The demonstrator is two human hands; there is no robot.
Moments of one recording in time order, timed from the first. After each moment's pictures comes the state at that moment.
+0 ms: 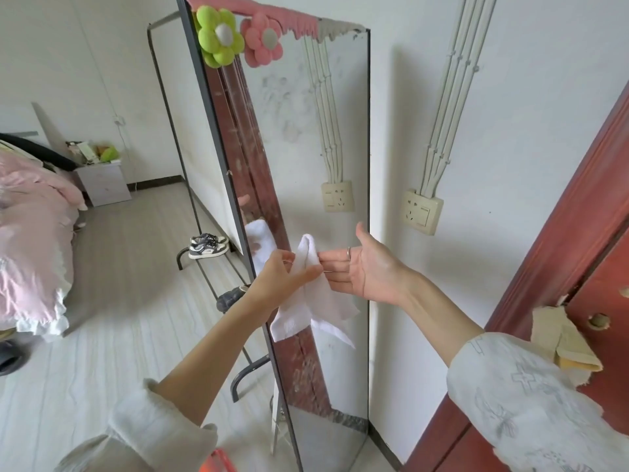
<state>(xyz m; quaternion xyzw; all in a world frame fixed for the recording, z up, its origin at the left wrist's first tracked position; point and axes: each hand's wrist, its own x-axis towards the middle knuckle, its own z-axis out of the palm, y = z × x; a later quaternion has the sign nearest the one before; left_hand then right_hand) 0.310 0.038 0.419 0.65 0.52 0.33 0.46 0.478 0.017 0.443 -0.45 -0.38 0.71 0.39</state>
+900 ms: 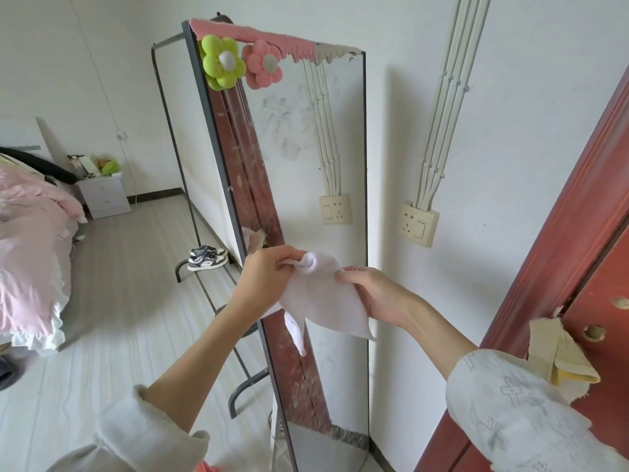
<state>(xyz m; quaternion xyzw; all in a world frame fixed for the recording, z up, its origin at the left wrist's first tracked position) 0.299 0.034 0.445 0.74 0.45 0.43 0.28 0.490 0.014 0.421 -0.54 -0.47 0.57 0.40</state>
